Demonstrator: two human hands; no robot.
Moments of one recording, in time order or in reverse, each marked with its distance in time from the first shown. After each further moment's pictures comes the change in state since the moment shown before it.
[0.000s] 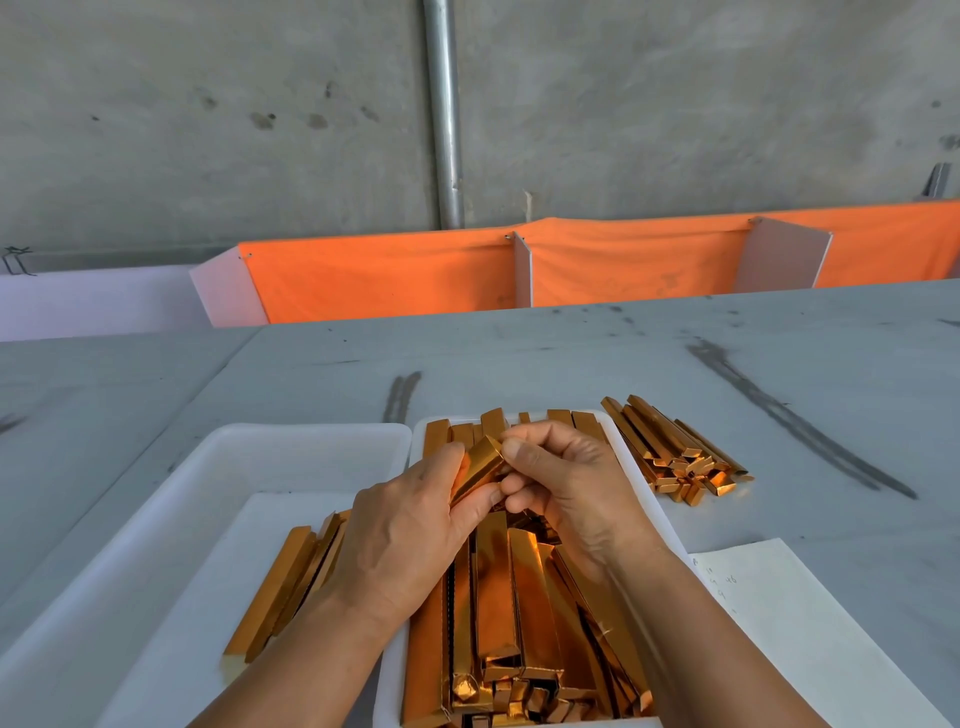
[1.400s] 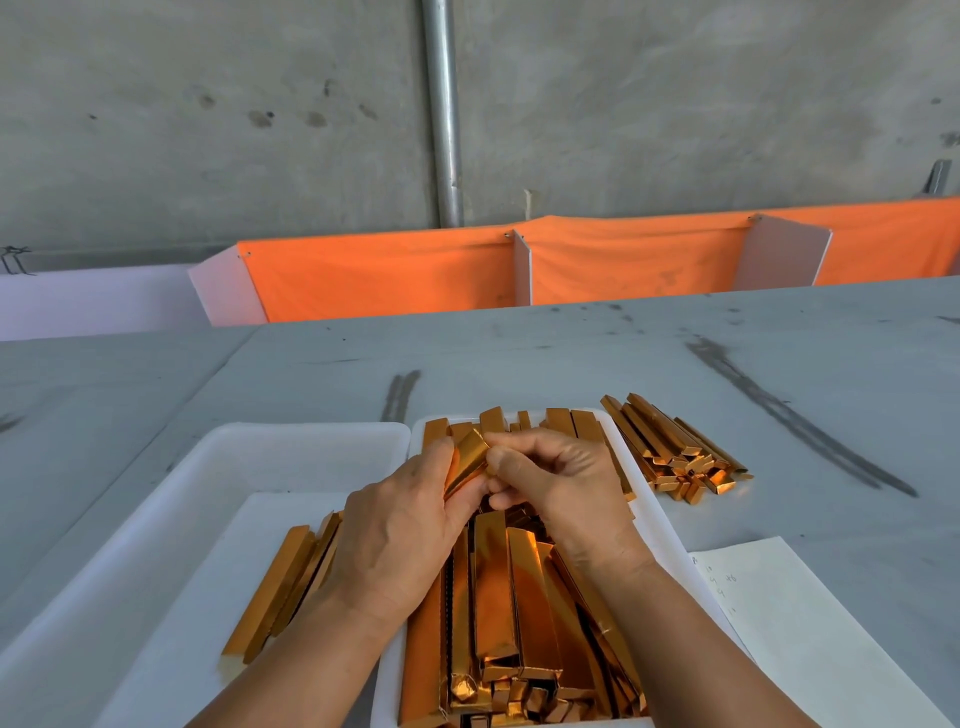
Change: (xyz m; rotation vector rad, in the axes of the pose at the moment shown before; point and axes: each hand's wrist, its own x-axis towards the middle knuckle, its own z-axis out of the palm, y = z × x) left_hand 0.000 -0.001 0.002 0.083 0.013 -0.053; right_hand -0.003 0.007 0.007 -0.238 0.051 -0.196
